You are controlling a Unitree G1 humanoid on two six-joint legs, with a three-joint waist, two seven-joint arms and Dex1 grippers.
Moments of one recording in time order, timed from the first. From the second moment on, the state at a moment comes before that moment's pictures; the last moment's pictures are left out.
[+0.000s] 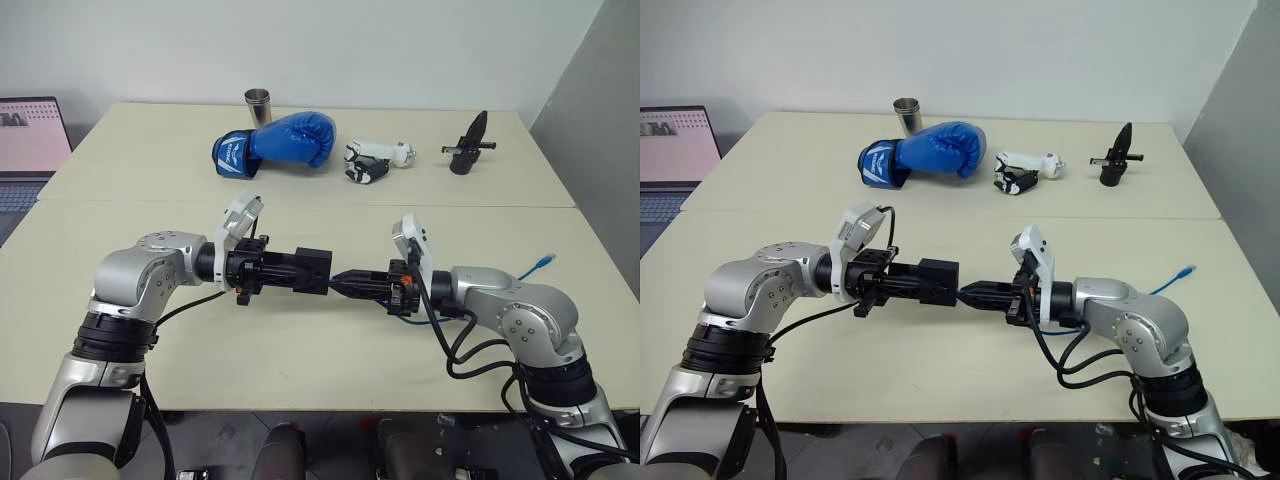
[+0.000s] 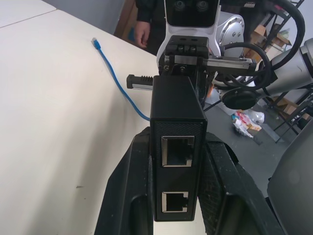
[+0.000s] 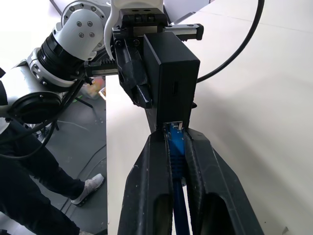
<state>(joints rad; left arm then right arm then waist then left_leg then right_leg) -0.64 0.72 -0.08 0.08 -0.68 0.78 -1.43 -0.50 -0.41 0.12 -0.36 0.79 0.99 0.73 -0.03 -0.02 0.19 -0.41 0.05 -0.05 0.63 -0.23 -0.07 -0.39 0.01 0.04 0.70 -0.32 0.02</state>
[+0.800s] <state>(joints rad) -0.64 0.75 -0.09 0.09 -0.67 0.79 -1.45 -0.47 -0.57 0.10 -0.35 0.77 0.97 0.83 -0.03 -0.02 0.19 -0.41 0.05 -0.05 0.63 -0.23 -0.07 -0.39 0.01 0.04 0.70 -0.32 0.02</state>
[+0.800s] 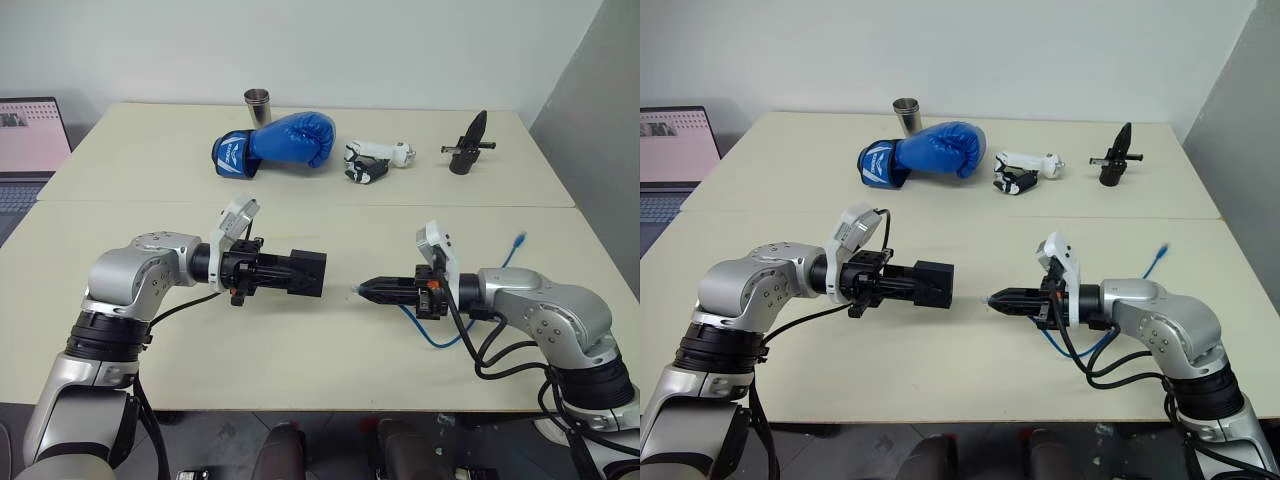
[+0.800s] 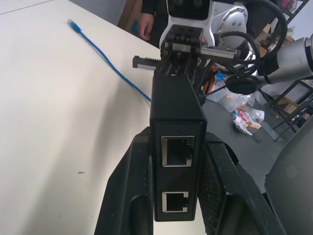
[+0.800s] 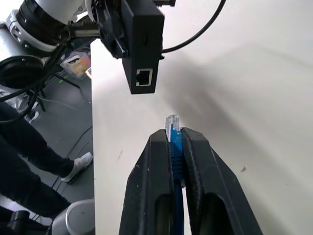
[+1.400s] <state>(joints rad) -0.56 0.69 -0.05 0.03 -0.61 0.68 -1.27 -0.73 -0.50 0.05 0.67 0.18 0.25 0.43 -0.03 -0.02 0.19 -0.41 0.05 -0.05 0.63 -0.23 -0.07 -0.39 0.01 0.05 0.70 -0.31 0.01</state>
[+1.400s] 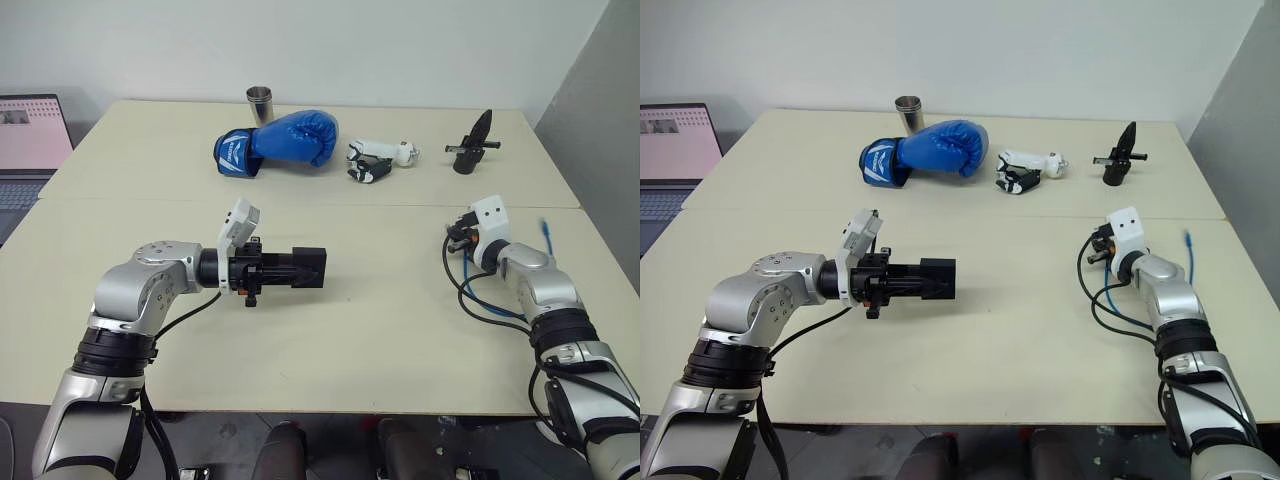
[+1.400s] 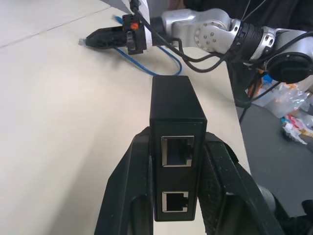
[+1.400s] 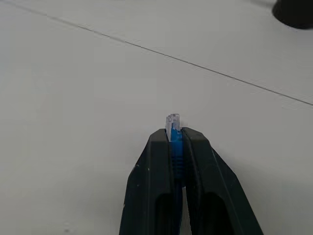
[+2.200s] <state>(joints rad) -0.42 0.44 0.17 0.38 -0.21 0.04 -0.49 -0.56 -0.61 0.22 -0.35 0.45 0.66 0.85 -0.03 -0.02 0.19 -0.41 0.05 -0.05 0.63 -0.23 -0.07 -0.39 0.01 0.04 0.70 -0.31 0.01</state>
